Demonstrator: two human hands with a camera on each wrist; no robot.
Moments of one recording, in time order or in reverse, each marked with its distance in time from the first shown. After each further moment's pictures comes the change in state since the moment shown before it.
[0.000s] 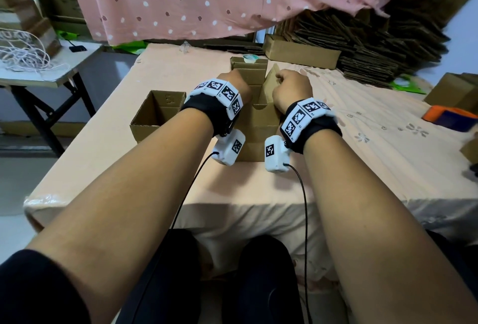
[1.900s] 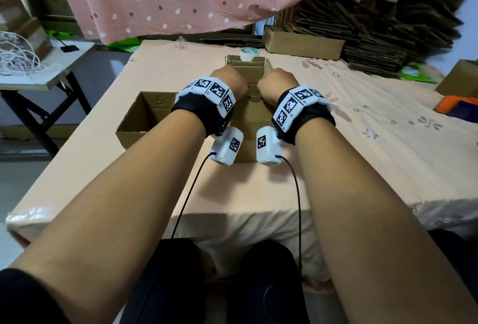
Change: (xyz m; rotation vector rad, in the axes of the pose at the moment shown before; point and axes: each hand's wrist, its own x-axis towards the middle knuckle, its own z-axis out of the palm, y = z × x) left_hand 0.019 0.008 0.004 -0.026 -0.032 -0.092; right_hand 0.022 -0.021 0.017 -0.070 -0.257 0.112
